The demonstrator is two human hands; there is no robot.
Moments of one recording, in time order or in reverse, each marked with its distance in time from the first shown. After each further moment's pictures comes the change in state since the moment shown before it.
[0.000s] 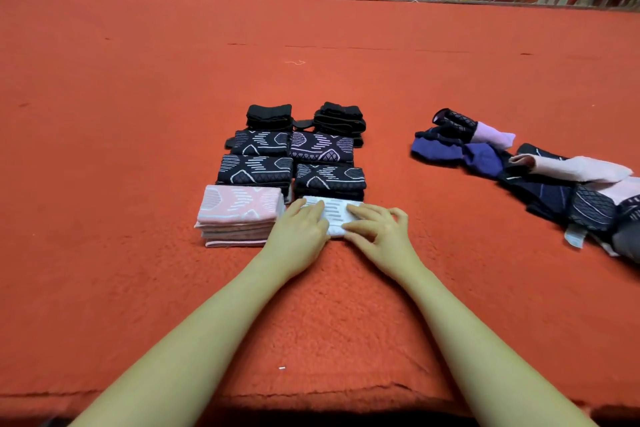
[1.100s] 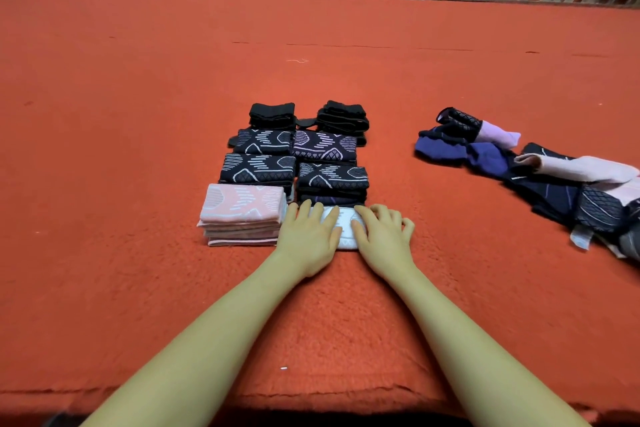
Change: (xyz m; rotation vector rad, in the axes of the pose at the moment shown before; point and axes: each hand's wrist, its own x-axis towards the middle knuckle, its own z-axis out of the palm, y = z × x) left_hand 0.004 0.019 -0.005 -0.093 -0.256 -0.234; right_hand 0.002 -0.016 0.007 -0.233 -0.177 0.392
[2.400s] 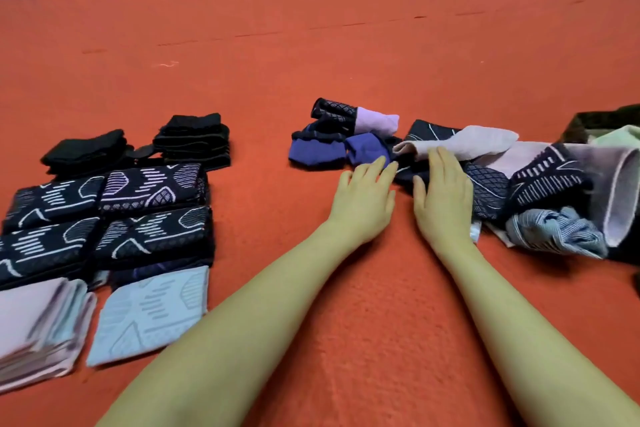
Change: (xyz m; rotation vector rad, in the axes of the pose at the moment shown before) left_hand 0.212 0.241 -0.004 -0.420 0.077 0.275; right_hand 0.065 0.282 -0.067 -0.053 0.539 0.267
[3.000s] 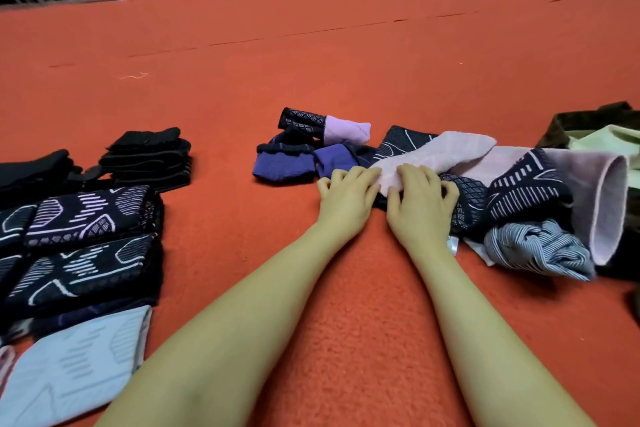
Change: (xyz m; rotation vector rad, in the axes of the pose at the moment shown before) left_hand 0.057 0.000 0.052 -0.136 0.006 -0.122; right_hand 0.016 0.024 0.028 -0.061 0.123 -0.022
